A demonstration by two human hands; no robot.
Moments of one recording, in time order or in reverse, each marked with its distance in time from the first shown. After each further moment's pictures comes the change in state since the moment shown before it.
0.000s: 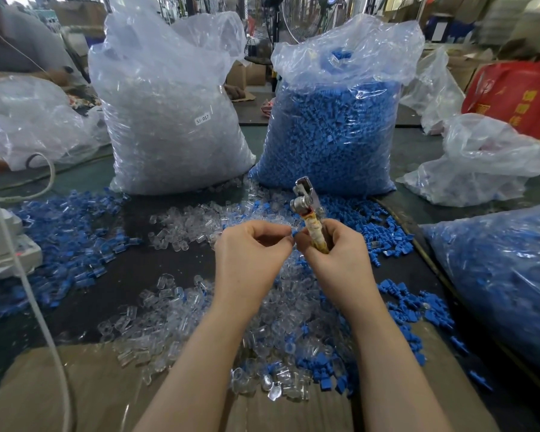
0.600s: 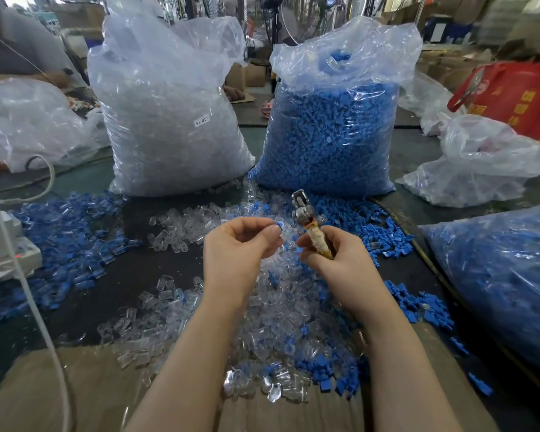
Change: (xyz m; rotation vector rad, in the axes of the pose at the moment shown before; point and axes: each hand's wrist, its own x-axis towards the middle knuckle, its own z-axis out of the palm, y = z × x) left_hand 0.006 -0.003 -0.008 -0.403 0.010 -0.155; right_hand -0.001 0.006 -0.013 0.077 -0.188 0.083
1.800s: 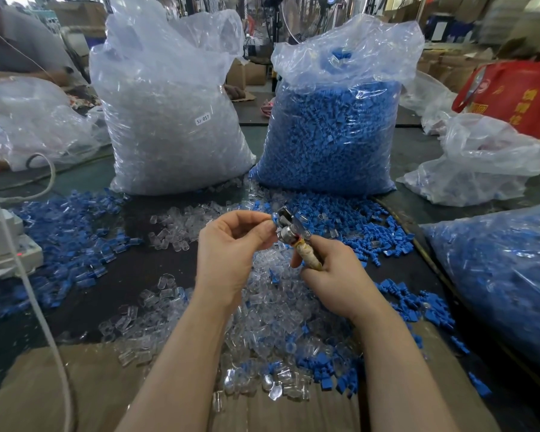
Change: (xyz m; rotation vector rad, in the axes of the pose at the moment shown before) left_hand 0.003 0.001 -0.010 -0.044 -0.090 0.113; right_hand -0.002 0.003 0.006 -0.244 -0.138 -0.029
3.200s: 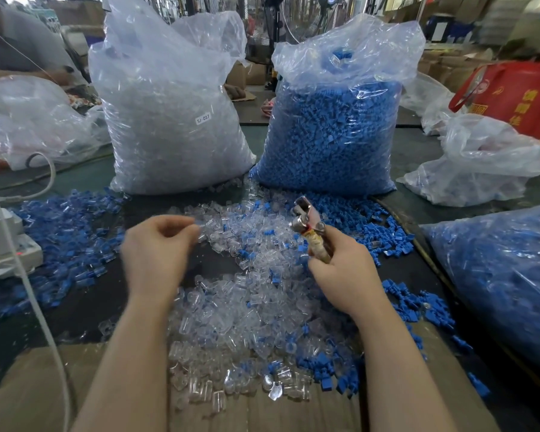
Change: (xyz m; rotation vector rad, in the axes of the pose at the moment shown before) left_hand 0.014 0.008 -0.069 0.626 0.408 -0.034; right_hand 0.000 0.006 -0.001 -0.177 0.221 0.052
